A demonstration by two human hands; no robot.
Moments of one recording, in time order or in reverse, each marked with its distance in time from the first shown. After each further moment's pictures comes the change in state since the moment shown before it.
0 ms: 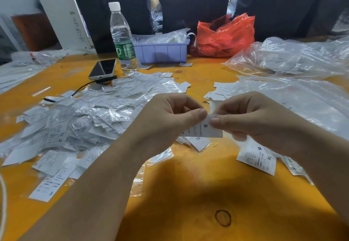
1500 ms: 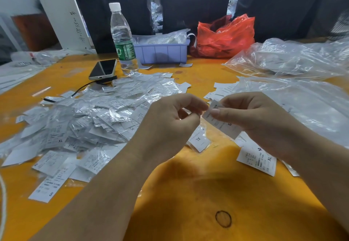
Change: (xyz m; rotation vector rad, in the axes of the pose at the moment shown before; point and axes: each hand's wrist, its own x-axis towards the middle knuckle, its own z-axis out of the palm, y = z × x) left_hand -0.003 -0.005 0.009 0.219 0.141 0.118; right_hand 0.005 0.005 0.008 0.031 0.233 -0.008
